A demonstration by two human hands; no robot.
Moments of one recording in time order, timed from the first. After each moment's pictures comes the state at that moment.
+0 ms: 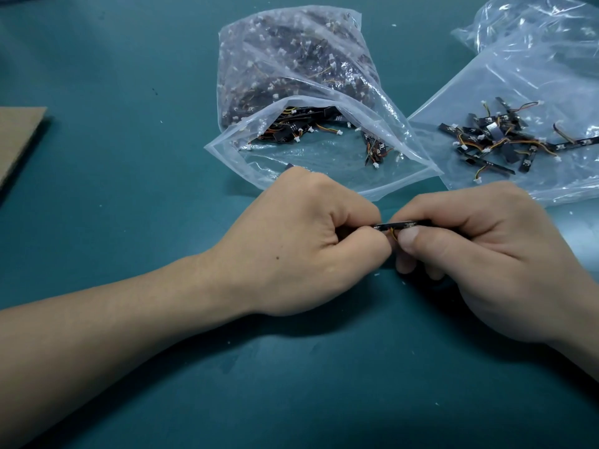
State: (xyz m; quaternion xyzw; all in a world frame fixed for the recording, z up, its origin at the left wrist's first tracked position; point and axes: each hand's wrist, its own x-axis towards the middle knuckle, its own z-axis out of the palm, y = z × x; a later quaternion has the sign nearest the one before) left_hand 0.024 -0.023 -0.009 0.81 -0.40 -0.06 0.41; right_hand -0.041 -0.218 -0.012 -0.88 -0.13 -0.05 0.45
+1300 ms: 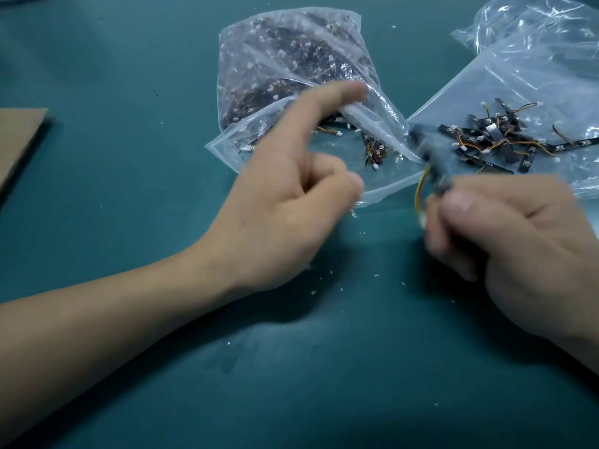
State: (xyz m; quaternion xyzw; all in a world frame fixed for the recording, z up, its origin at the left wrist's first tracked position) left_hand 0.033 -0.021 -0.011 0.68 -0.30 -0.09 0.66; right_hand -0.042 -0.226 -0.016 -0.81 -0.12 -0.09 0.56
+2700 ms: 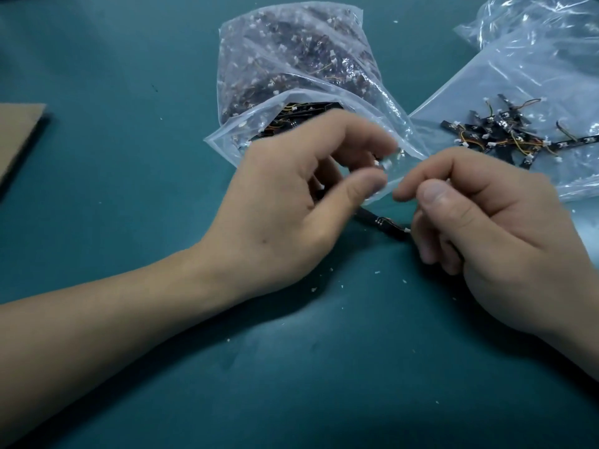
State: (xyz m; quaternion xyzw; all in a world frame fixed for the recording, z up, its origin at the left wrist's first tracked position) left_hand 0.034 -0.020 -0.015 0.77 -0.36 0.06 0.52; right_hand -0.042 -0.215 -0.015 -0.84 -0.09 -0.10 0.52
